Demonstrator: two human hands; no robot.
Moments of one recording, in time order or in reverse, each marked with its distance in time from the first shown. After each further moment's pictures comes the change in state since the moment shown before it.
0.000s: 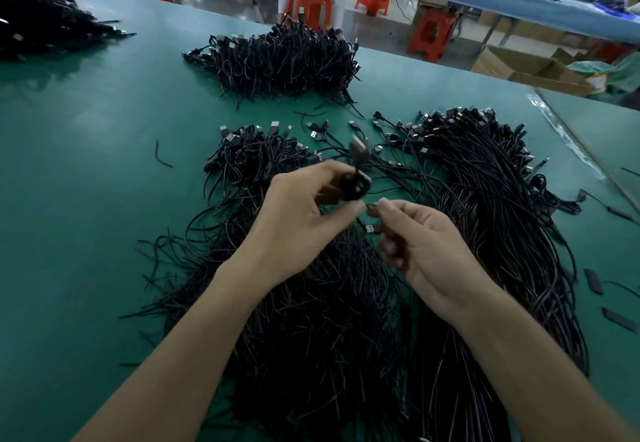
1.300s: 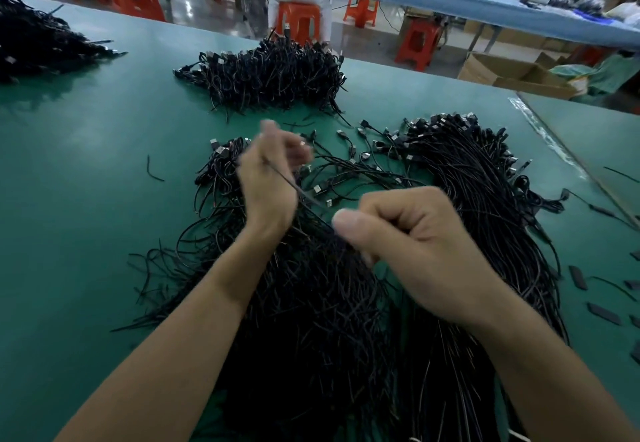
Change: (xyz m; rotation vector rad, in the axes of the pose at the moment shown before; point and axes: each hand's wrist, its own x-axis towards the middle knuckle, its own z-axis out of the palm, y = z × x) left_hand 0.048 -0.027 0.018 -0.372 0.504 -0.215; right_hand -0.043 -0.058 0.026 -0.474 -0.240 -0.581
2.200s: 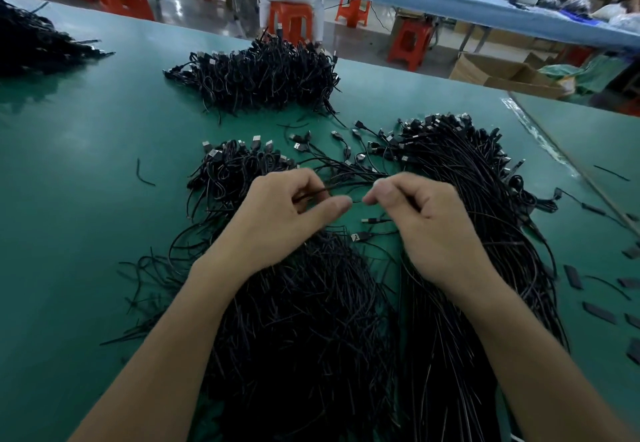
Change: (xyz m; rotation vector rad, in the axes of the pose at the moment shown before) left_hand -0.021 0.027 -0.033 0.488 -0.598 0.078; right_hand 0.011 0.048 -0.018 -0.291 0.291 0.179
